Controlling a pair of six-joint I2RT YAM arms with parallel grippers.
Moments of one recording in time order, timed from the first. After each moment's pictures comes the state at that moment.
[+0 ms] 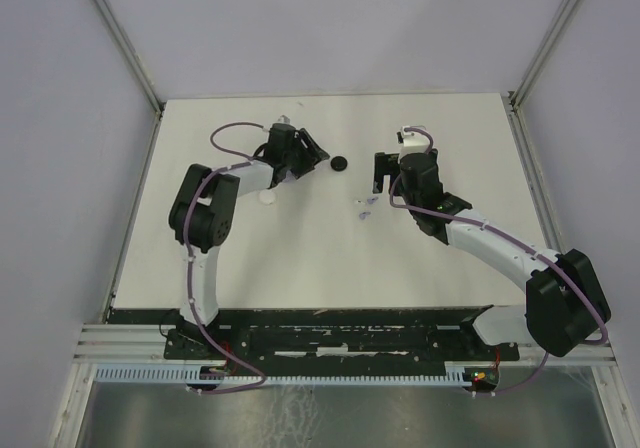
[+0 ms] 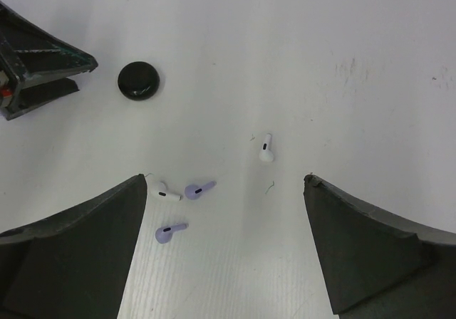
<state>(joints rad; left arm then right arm) -0.39 2.16 1.39 0.19 0.15 -0.90 0.55 1.35 0.85 0.08 0.39 0.23</state>
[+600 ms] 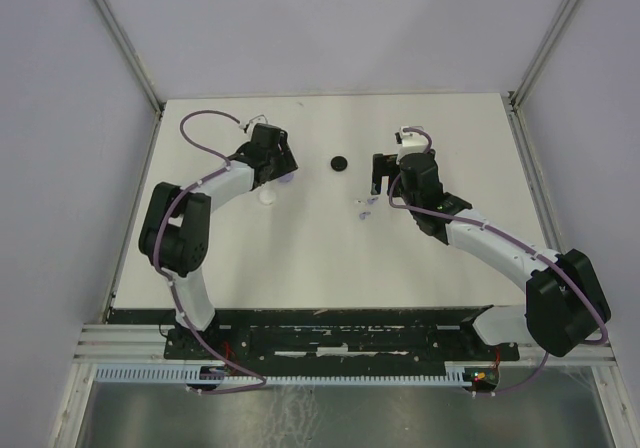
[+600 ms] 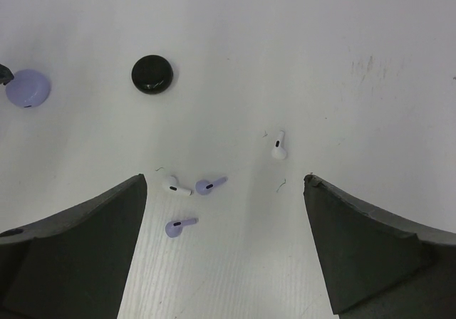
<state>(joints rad) -0.36 1.85 1.24 -0.14 -0.20 -0.63 0.55 1.35 0.85 0.08 0.35 0.23</state>
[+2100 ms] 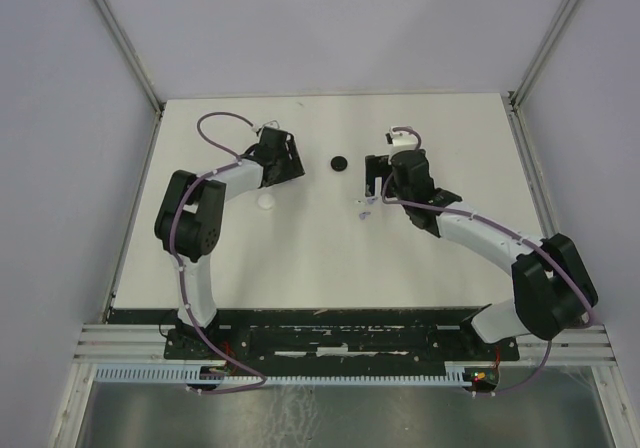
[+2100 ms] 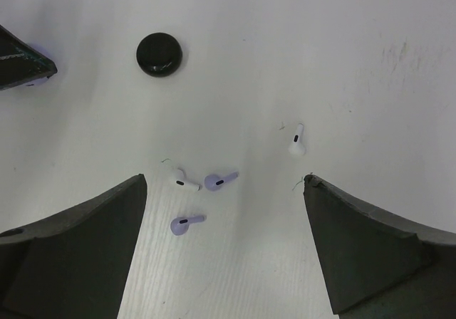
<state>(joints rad) -0.36 2.01 1.30 -0.12 -0.12 -0.56 0.55 1.44 0.89 0.07 0.30 0.24</state>
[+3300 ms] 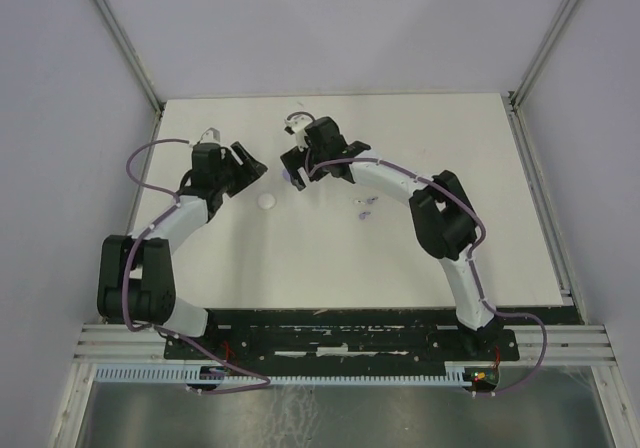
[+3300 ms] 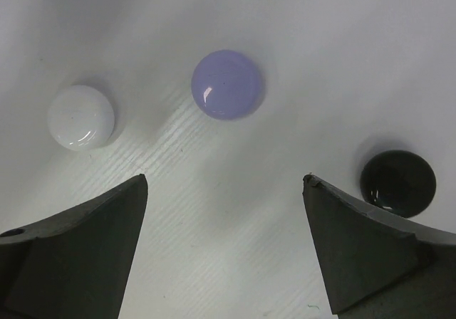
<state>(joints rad) -0.10 1.50 0.85 0.07 0.16 -0.66 0.69 2.19 1.78 -0.30 -0.06 0.01</state>
